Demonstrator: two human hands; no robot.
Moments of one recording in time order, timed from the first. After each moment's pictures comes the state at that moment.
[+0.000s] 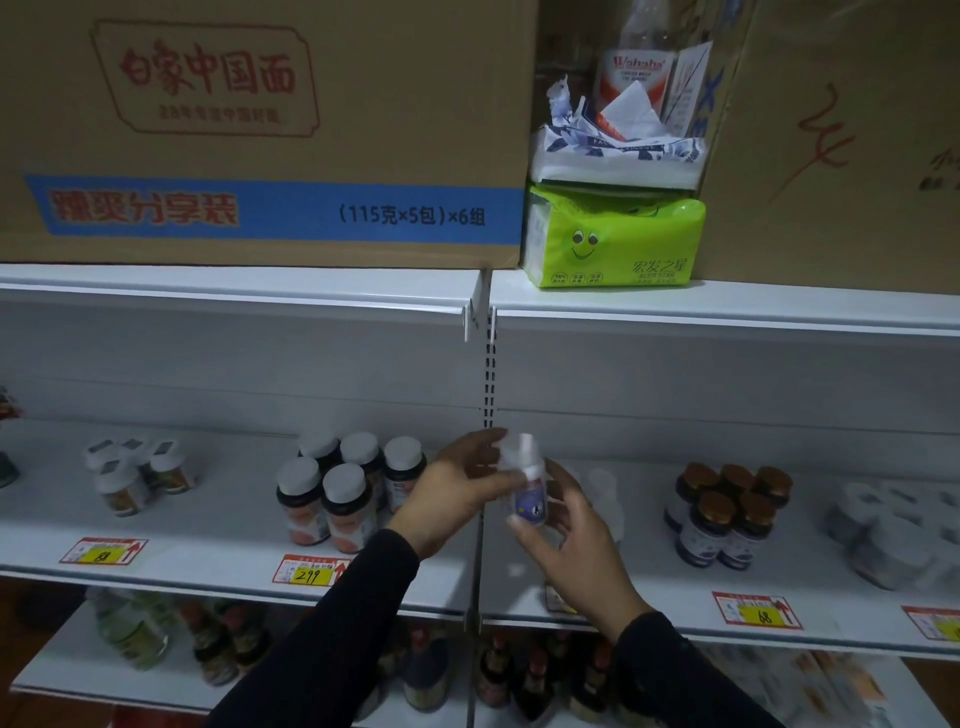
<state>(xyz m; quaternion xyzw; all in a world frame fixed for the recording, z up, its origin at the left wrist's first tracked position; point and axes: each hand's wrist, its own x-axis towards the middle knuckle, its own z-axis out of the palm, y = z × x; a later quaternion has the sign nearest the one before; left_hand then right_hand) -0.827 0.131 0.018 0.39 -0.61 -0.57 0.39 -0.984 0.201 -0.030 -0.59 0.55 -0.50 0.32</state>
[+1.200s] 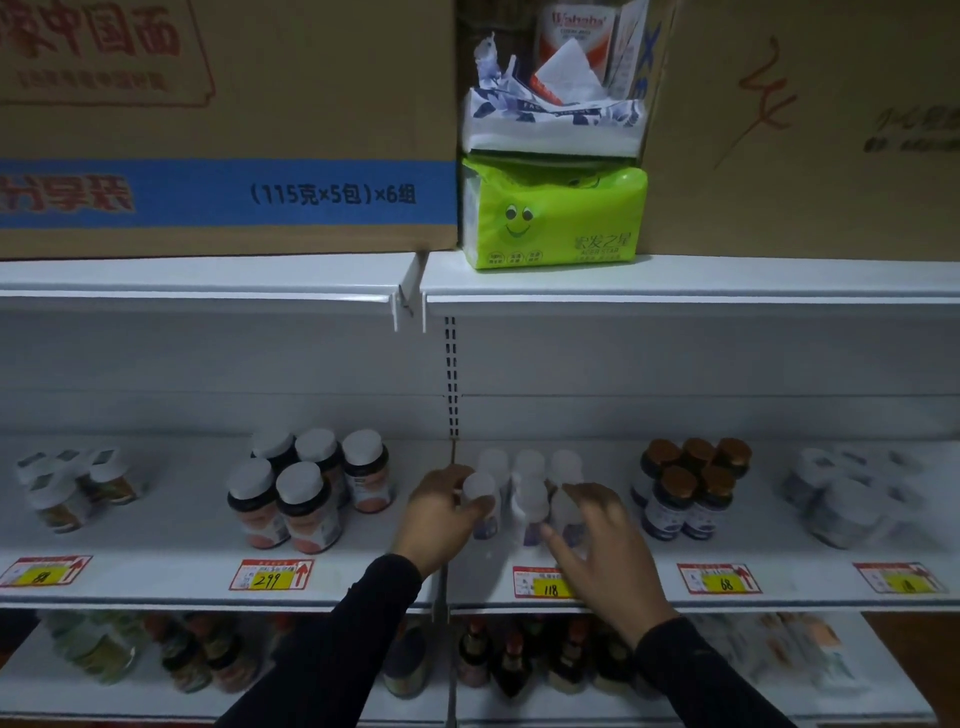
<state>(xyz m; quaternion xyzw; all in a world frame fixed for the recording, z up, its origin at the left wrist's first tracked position) -0.855 0.123 -0.046 0.53 -0.73 -0.33 0.30 -1.050 0.219 -0.068 -0.63 0.69 -0.35 0.06</state>
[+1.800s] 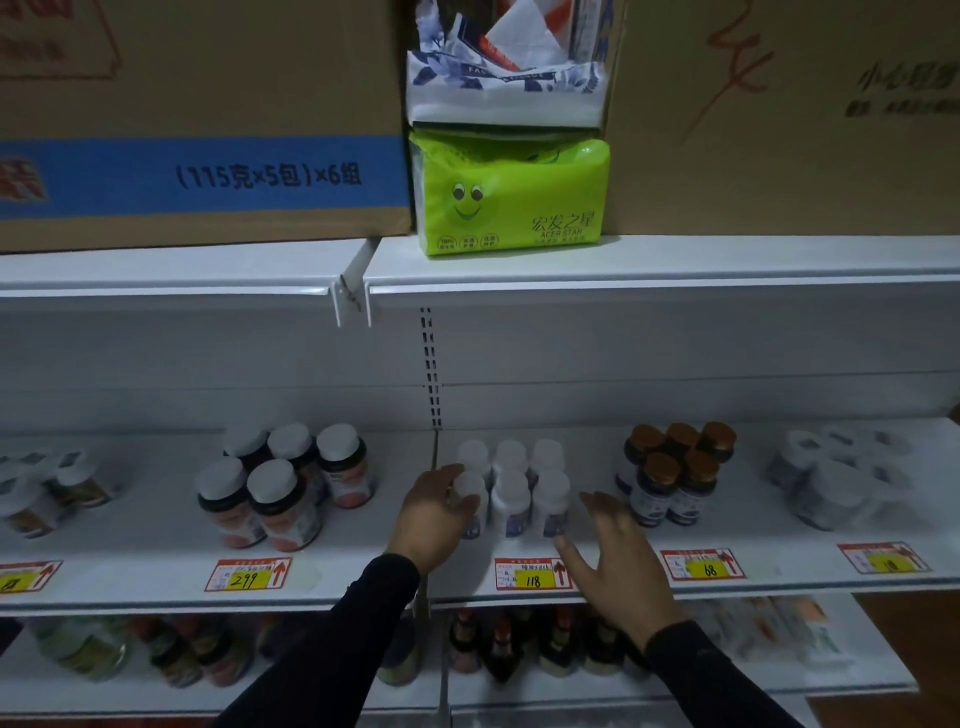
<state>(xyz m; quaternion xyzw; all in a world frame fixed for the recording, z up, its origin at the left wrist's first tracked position) -0.875 0.119 -0.069 0.56 -0.71 -0.34 0.25 -1.089 0.228 -0.109 -0.59 0.76 -0.26 0.11</state>
